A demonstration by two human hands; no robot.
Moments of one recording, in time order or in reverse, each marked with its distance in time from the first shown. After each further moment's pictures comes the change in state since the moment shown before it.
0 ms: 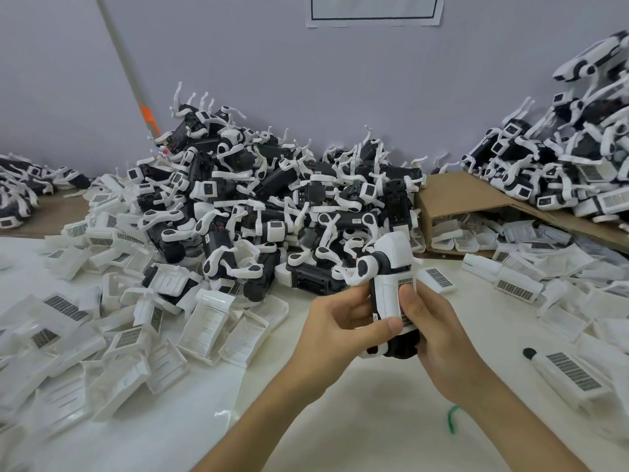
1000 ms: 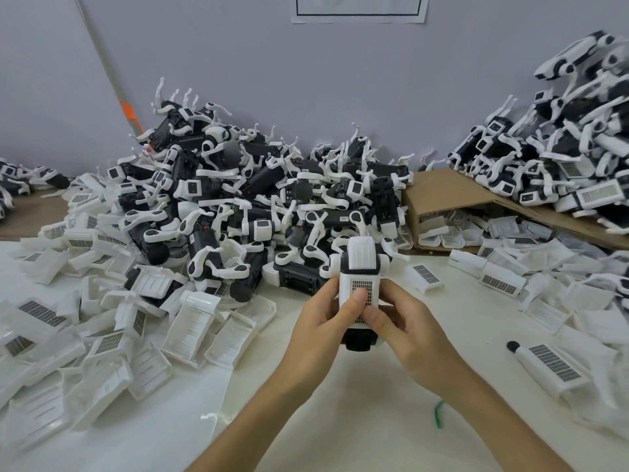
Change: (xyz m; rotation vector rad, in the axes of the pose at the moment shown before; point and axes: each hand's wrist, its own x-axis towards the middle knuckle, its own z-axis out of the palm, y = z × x) left_hand 0.004 -0.008 0.000 0.068 0.090 -0.026; right_hand 0.000 0.010 -0.004 -0.332 -0.096 -0.062
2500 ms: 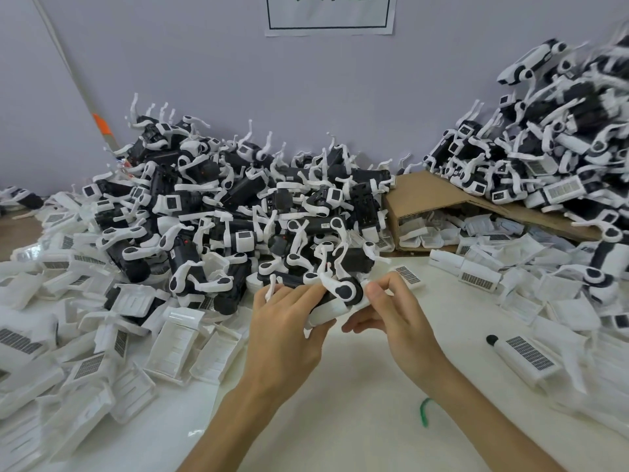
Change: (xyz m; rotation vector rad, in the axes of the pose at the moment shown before) left_hand 0.005 -0.005 -0.022 1.204 0.254 0.466; right_hand 0.003 0.003 0.000 0.181 0.232 0.063
